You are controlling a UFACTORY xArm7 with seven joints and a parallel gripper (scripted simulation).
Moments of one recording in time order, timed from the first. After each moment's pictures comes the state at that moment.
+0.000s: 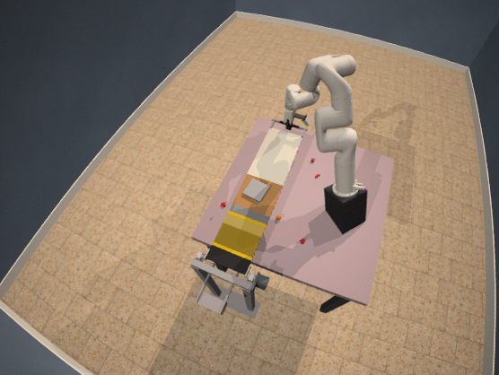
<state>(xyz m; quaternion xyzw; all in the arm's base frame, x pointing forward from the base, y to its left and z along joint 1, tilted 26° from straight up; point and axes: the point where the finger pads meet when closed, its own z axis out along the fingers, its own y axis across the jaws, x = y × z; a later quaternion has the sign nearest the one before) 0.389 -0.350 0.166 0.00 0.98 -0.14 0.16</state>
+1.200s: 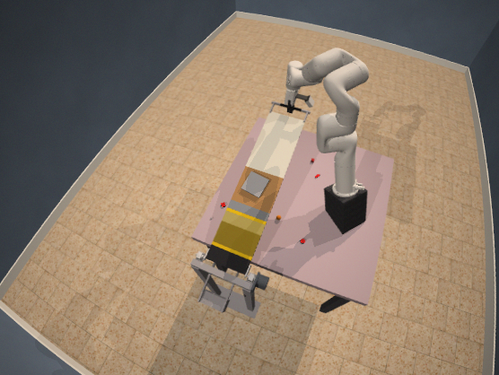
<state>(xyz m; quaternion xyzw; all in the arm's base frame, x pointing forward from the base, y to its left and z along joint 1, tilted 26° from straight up) 0.339 -0.285 0.301 -0.01 0.98 -0.14 0.17</state>
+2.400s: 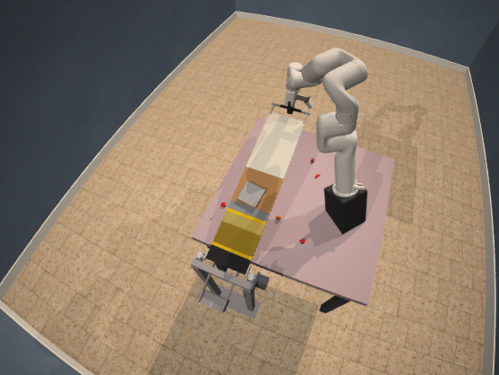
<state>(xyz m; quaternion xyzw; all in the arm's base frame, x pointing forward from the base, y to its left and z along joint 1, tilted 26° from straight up) 0.341 -0.290 0.293 -0.01 0.98 -0.14 0.17</state>
